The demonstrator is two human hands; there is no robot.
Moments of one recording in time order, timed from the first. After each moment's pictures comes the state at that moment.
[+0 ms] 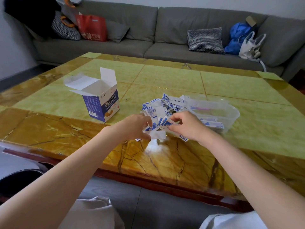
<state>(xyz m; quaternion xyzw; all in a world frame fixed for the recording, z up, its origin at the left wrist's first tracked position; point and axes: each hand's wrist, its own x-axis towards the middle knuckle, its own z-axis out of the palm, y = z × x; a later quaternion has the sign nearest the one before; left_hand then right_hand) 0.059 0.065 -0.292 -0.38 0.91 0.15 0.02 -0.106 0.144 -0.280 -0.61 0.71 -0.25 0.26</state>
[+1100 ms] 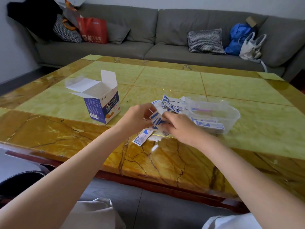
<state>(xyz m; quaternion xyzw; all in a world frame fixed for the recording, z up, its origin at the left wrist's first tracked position) 0.055 0.070 -0.277 -0.39 0.85 0.27 -0.24 -0.093 0.141 -0.280 -0.73 0.64 -0.20 0.12</state>
